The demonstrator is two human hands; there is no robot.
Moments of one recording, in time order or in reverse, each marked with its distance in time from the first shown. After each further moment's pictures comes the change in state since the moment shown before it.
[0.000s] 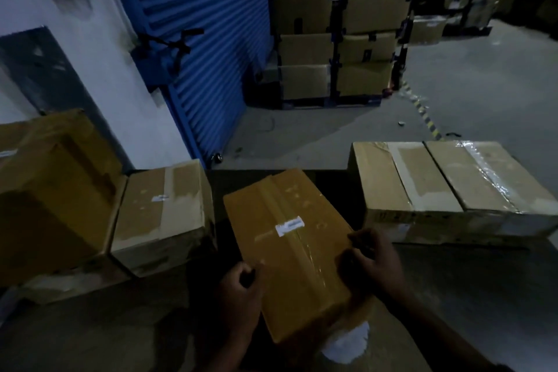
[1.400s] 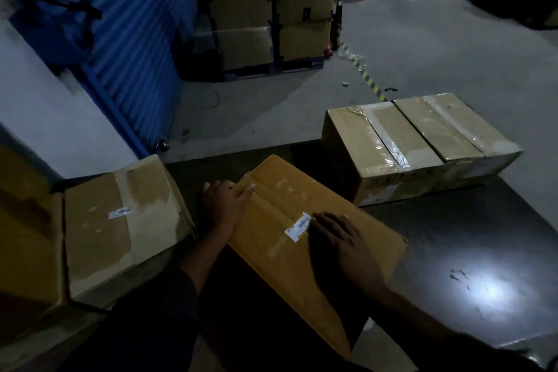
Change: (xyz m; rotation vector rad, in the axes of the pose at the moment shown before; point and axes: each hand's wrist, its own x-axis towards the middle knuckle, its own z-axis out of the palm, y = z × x) left_hand 0.212 0.005 0.039 0.645 -0.290 0.200; right_hand -0.014 -0.037 0.103 -0.687 0.018 -0.277
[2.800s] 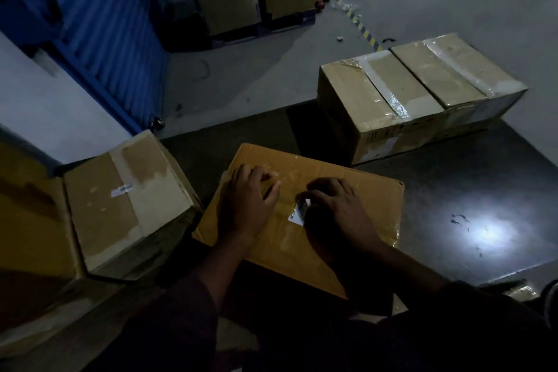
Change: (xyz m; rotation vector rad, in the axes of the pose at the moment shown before) left_hand -0.075 -0.005 0.009 -0.070 -0.061 0.432; right_hand -0.002 -0.014 -0.004 0.151 -0.065 0.078
